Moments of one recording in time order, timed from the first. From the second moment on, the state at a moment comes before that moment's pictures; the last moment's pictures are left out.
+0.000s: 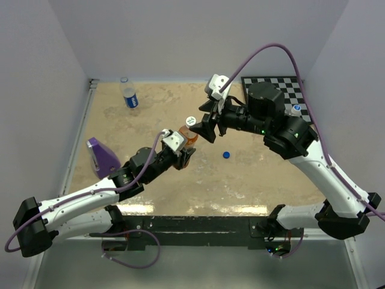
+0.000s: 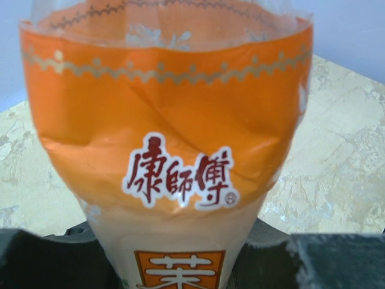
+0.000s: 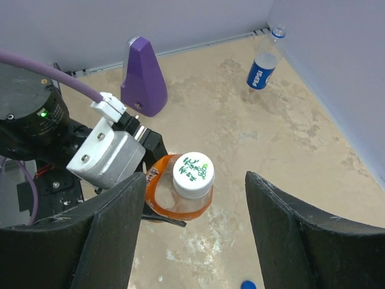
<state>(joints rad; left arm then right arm) -0.97 0.96 0.64 0.25 -0.19 0.00 0.82 1.27 1.69 -0.64 -0.29 -0.15</state>
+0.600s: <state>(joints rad) -0.97 0.96 0.65 0.21 -0.16 0.01 0.82 1.33 1.72 -0.68 -0.31 -0.19</state>
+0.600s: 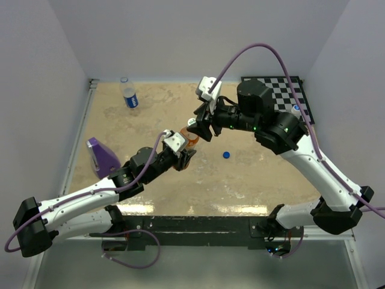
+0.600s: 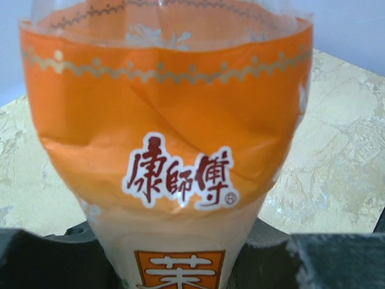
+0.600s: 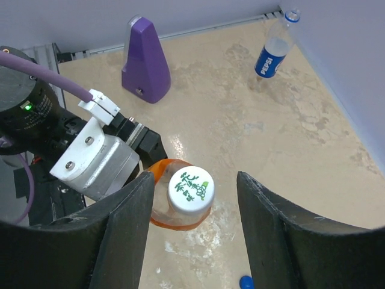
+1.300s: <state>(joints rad) -0.96 0.94 0.65 0.22 -0.14 0.01 0.82 1.33 1.72 -0.68 -0.34 -0.19</state>
